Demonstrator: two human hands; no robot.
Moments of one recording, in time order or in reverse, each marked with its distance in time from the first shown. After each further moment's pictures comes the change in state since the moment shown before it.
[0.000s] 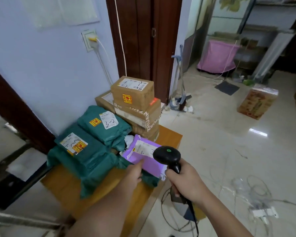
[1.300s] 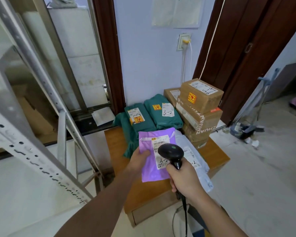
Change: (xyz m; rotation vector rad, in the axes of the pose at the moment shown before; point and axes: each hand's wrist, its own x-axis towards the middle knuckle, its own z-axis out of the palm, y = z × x) left_hand -0.138 -0.053 -0.095 -0.598 0.091 0.532; right_hand -0.029 -0.025 0.054 -0.124 -0.372 -0.206
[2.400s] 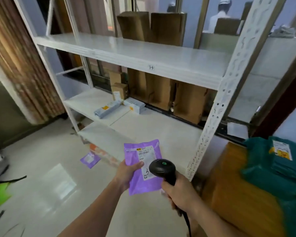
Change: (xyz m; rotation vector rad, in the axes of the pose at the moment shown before) left_hand -0.456 -0.071 -0.256 -0.414 0.958 0.286; right_hand -0.248 -0.029 0.226 -0.322 -1.004 -0.482
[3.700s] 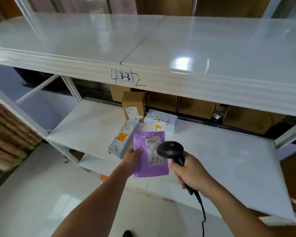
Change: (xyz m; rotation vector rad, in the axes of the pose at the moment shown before) left_hand 0.523 0.249 -0.240 0.216 -0.188 -0.198; right_hand 0.504 -0.233 0.185 0.096 0.123 0.190
